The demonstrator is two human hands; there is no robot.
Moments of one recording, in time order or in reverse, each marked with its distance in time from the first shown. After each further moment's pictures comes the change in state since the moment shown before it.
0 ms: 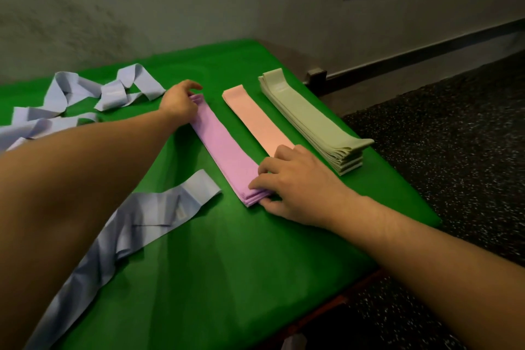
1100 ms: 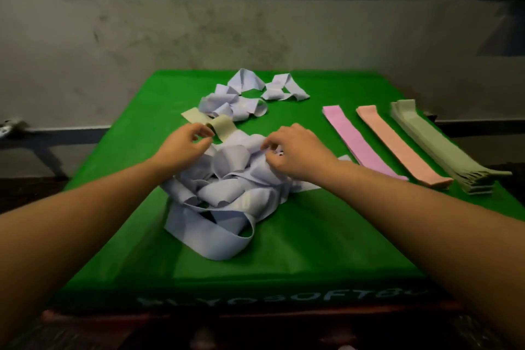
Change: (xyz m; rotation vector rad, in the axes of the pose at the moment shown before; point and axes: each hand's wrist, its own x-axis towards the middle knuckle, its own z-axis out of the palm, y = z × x) left_hand -0.256 -0.192 -0.212 0.041 0.207 -0.053; right_hand 0.144 -0.217 -0.033 0.269 -0.020 0.021
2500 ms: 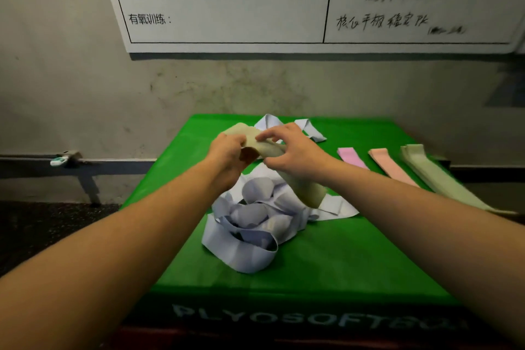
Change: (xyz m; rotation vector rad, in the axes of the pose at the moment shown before) left_hand -0.033 0.118 -0.045 -1.253 0.165 -0.404; right_hand 0.003 -0.067 -0.066 0.464 0.066 -0.065
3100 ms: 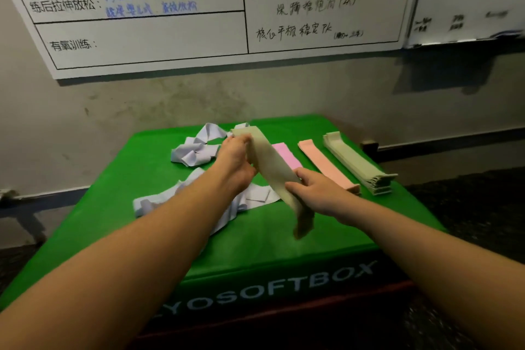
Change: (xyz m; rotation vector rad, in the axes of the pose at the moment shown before) left_hand -0.075 -0.064 0.151 -0.060 -0.172 -0.164; right_hand -0.181 0.088 -0.079 0.138 0.080 0.385
